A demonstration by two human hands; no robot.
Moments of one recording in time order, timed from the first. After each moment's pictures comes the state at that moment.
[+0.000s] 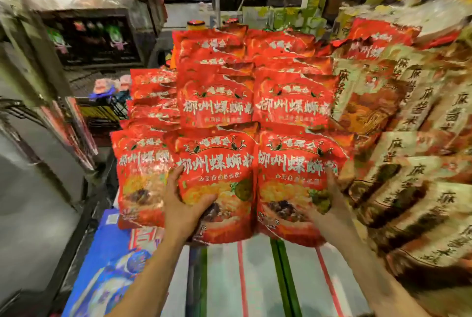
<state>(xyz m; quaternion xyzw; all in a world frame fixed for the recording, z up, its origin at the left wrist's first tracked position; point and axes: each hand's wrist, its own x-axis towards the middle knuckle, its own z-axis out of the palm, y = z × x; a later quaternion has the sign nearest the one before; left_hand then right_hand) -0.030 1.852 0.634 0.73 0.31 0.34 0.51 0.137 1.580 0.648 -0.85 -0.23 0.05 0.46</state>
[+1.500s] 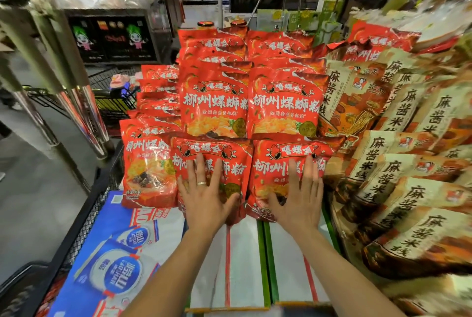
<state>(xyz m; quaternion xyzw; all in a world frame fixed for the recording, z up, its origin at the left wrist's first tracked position) -0.003 1.778 0.618 0.91 0.33 0.24 0.03 0.126 1.604 0.629 -0.92 -0.29 -0.17 0.19</state>
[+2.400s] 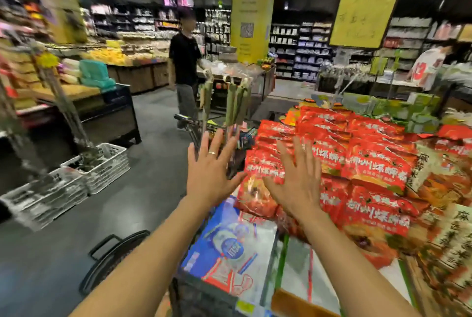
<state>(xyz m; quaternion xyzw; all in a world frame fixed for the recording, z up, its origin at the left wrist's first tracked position) -0.310 1.816 0.848 0.86 0.38 0.33 -0.09 -0.135 1.697 0.848 -0.78 -0.52 -0.20 0.28</state>
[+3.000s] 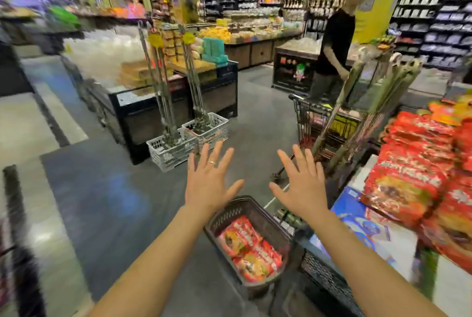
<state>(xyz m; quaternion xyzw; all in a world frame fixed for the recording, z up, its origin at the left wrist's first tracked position) -0.695 1.841 0.795 0.78 0.58 0.20 -0.10 -0.462 1.815 0.791 -0.68 -0.70 -0.08 0.21</state>
